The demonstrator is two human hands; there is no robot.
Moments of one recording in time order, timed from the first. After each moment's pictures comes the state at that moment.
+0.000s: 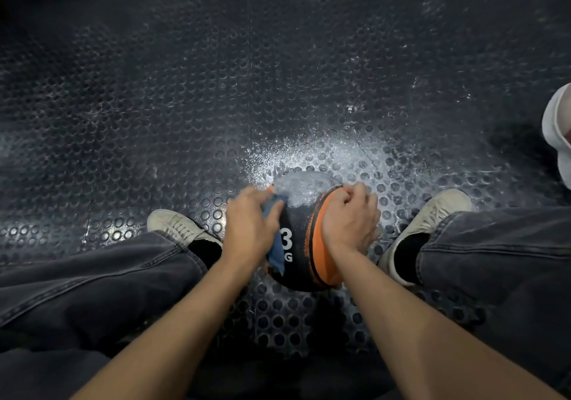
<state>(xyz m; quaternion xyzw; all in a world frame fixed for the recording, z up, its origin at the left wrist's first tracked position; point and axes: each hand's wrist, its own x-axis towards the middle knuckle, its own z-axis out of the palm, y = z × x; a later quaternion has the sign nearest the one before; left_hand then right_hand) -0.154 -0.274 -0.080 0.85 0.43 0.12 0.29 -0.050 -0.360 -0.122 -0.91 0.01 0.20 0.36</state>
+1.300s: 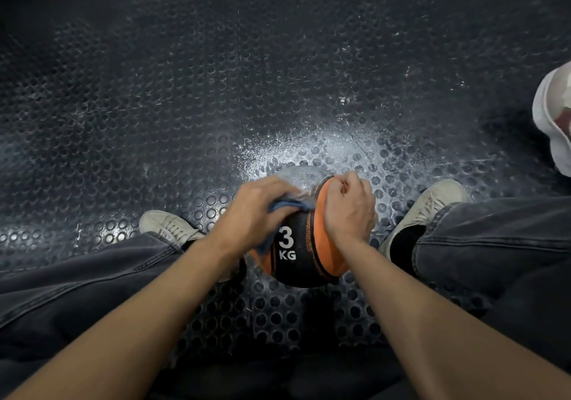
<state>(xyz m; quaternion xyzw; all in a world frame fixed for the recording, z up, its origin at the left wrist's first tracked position) -0.143 -0.252 -0.076 0.93 0.16 0.06 0.32 -0.034 -0.365 -0.129 -0.90 -0.05 0.23 0.36</state>
